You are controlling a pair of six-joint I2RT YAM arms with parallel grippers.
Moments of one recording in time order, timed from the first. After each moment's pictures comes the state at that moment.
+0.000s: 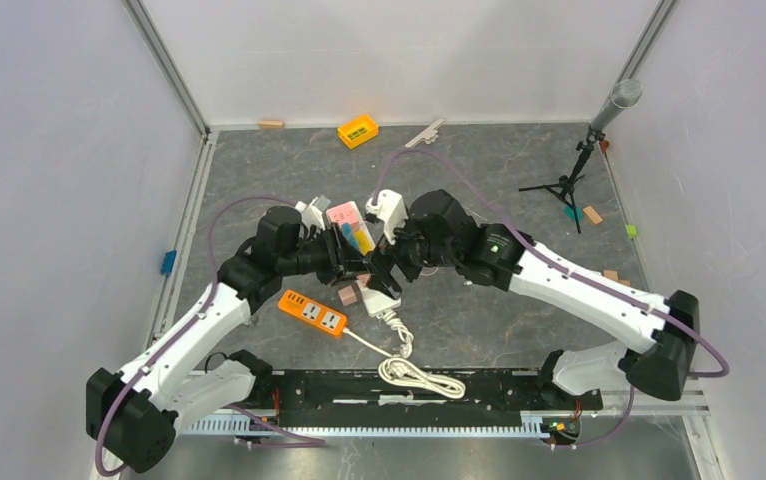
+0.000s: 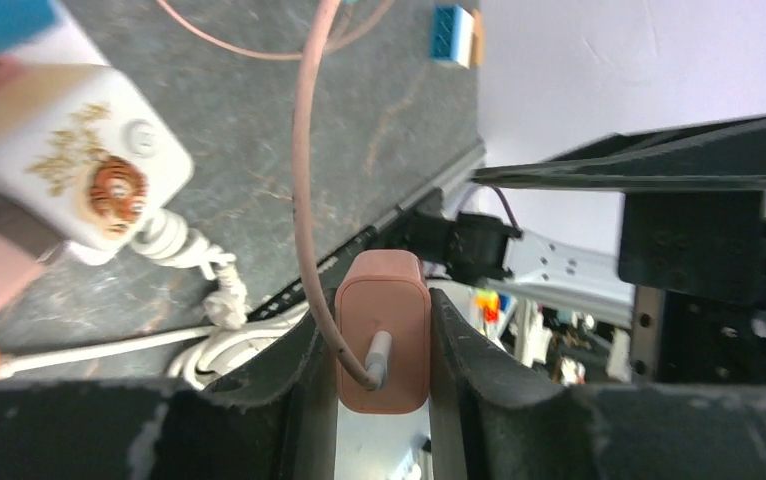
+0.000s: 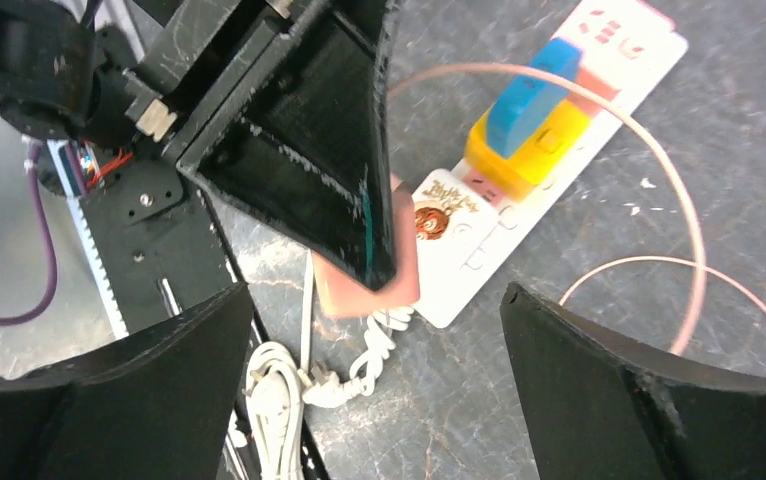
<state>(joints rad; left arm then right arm) -0.50 0.98 0.74 -0.29 0.60 -0.97 0.99 1.37 1.28 -0.52 -0.20 0.00</state>
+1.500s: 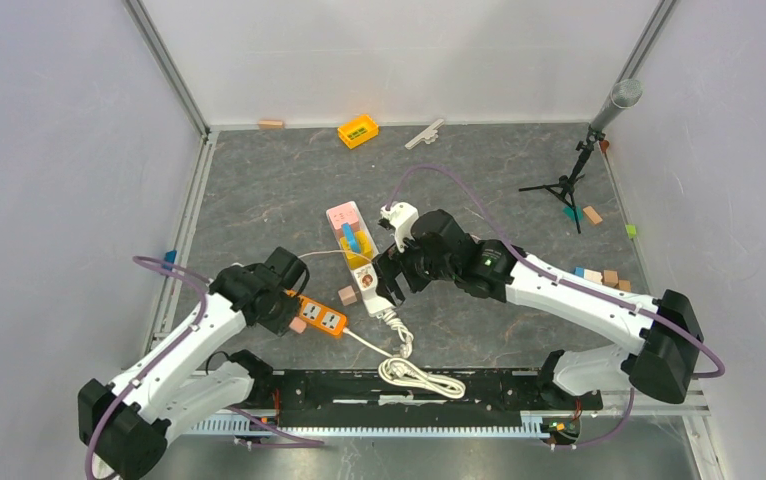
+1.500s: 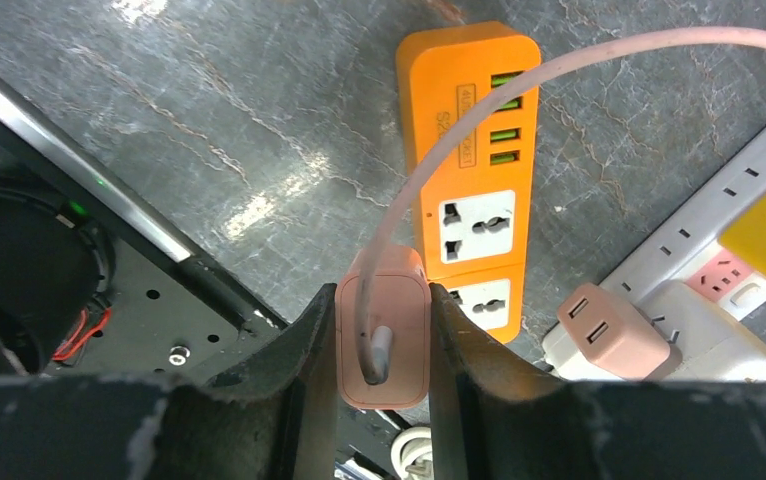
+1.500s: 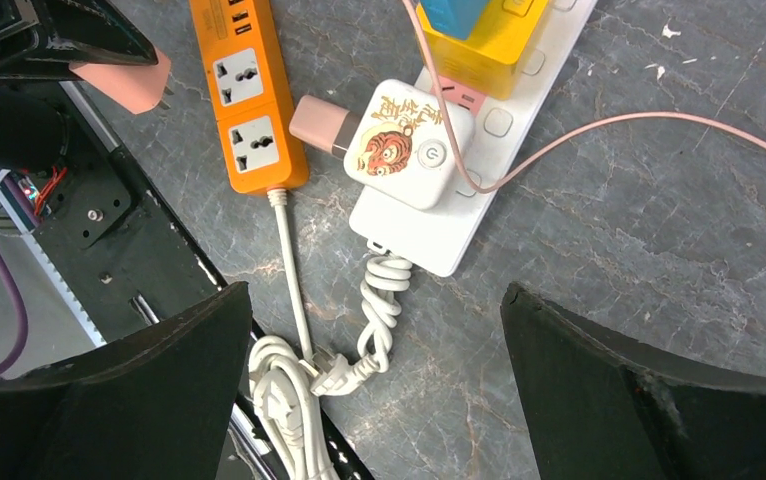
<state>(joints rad) -0.54 0.89 0.73 -1.23 -0.31 -1.56 0.98 1.32 1.07 -0.41 -0.06 0.22</state>
